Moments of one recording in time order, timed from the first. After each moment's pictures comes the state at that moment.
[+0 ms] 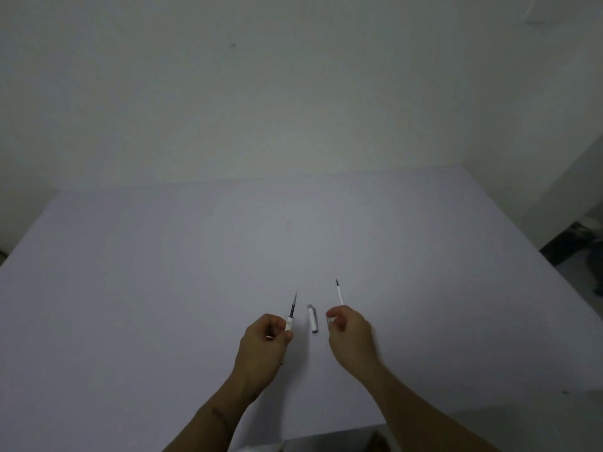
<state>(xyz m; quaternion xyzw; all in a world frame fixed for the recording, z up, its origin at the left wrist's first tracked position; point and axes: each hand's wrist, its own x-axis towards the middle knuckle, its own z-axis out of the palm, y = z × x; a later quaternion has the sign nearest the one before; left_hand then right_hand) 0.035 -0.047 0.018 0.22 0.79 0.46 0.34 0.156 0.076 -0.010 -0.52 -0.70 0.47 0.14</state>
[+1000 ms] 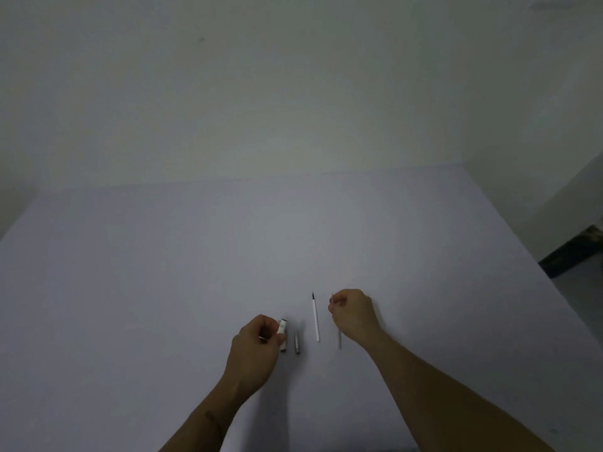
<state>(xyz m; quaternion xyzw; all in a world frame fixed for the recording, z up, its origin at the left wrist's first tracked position) 0.060 0.020 0.027 0.21 0.83 0.41 0.31 0.161 0.204 -0.021 -0.53 -0.72 0.44 0.07</state>
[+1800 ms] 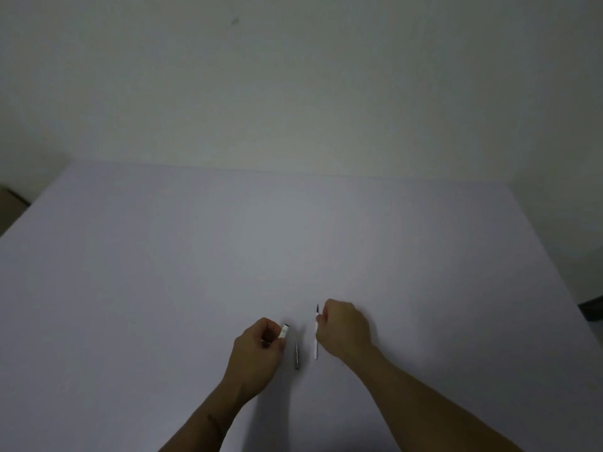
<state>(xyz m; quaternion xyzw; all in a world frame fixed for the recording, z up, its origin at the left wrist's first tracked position) 0.061 0.047 0.016 0.16 0.85 0.40 0.29 0.134 0.211 -0.023 -0.39 -0.88 0.26 -0.05</state>
